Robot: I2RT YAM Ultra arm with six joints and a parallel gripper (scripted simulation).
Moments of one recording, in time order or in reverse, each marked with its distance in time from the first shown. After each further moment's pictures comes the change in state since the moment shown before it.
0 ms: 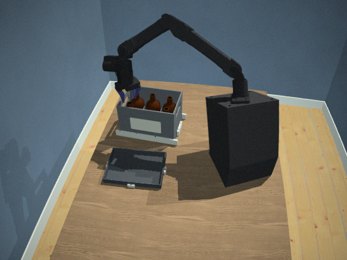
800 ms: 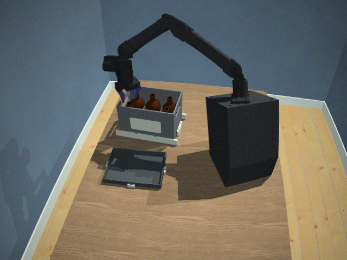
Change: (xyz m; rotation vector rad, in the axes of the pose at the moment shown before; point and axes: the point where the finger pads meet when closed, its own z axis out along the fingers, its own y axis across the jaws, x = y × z) arm 0.000 0.000 0.000 0.000 0.000 0.000
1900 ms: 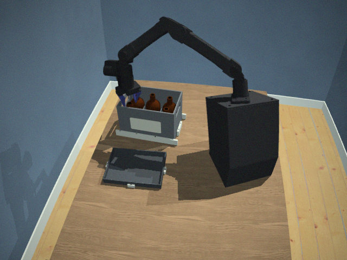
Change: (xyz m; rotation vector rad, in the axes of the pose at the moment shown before) arm 0.001 0.000 0.023 0.004 0.004 -0.001
